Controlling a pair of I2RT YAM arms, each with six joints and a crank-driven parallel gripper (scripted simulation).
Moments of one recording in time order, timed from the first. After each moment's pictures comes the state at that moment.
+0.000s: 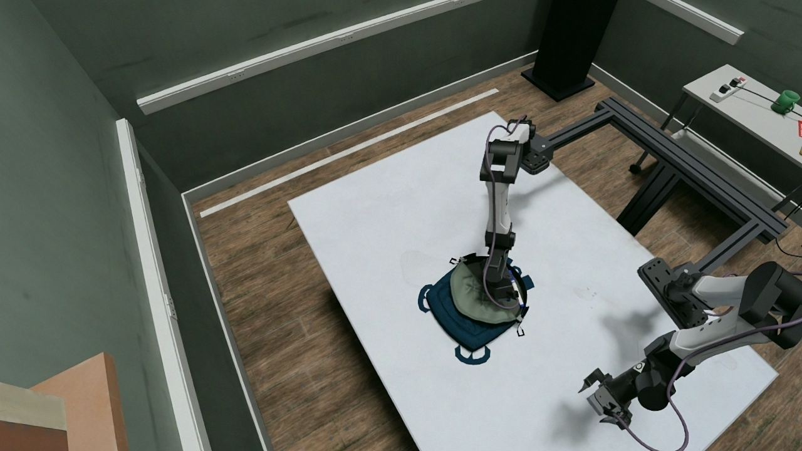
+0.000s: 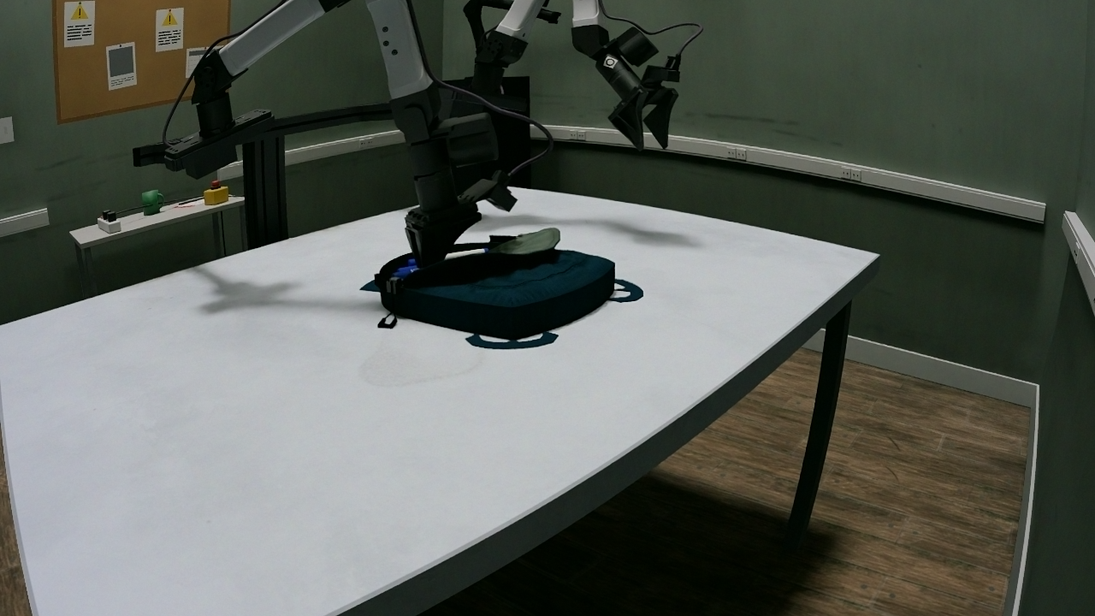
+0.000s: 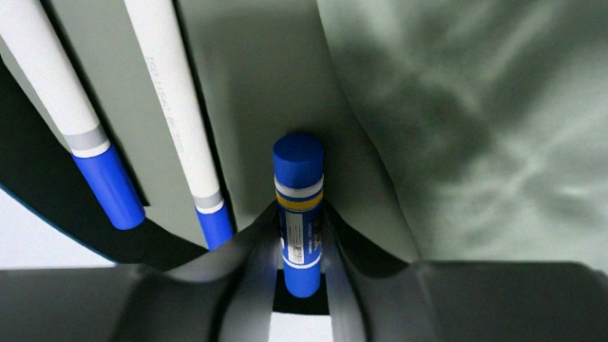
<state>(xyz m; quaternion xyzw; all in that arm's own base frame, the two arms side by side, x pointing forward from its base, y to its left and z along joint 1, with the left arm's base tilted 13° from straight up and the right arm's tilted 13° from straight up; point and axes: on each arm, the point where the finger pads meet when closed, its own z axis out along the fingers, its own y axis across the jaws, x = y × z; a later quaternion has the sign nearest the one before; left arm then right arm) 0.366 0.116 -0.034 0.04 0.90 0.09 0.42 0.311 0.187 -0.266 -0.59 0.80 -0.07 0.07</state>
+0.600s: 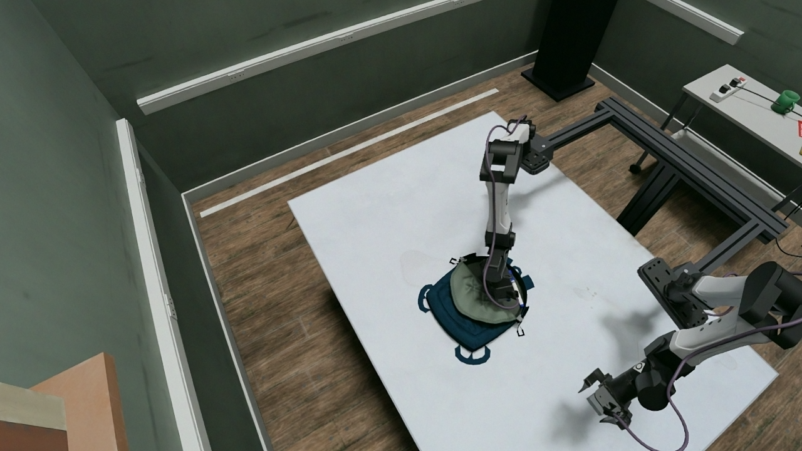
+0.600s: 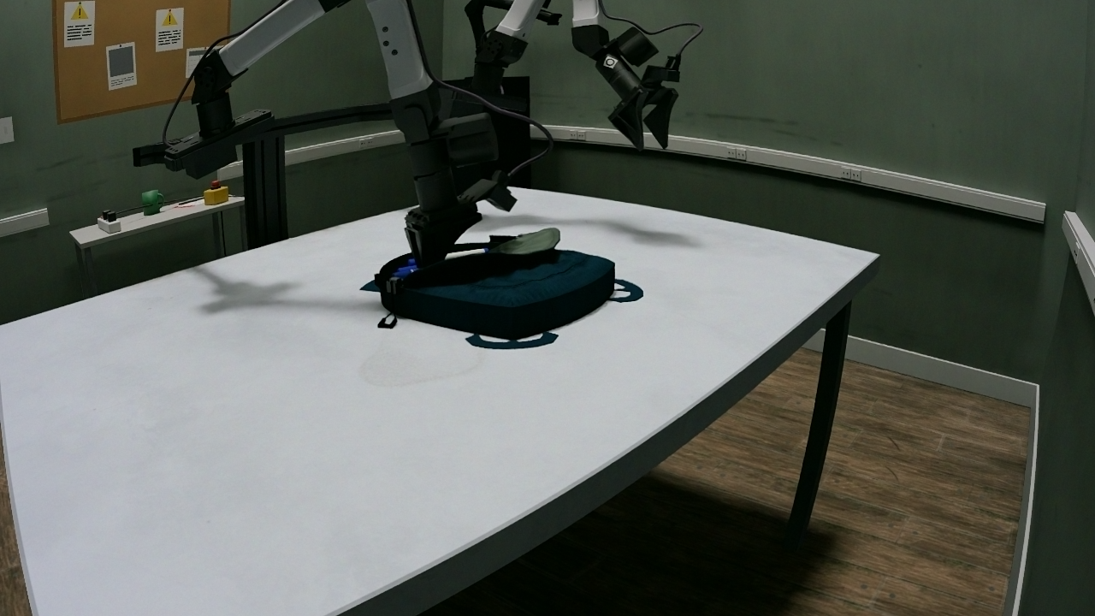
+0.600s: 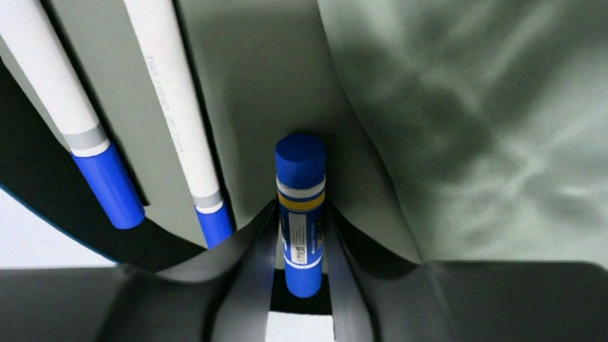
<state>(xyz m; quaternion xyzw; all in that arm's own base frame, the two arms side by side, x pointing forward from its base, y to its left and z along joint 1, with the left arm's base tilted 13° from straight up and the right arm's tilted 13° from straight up) 0.366 0.116 -0.034 0.04 0.90 0.09 0.42 0.311 0.187 -0.266 -0.59 0.80 -0.07 0.06</state>
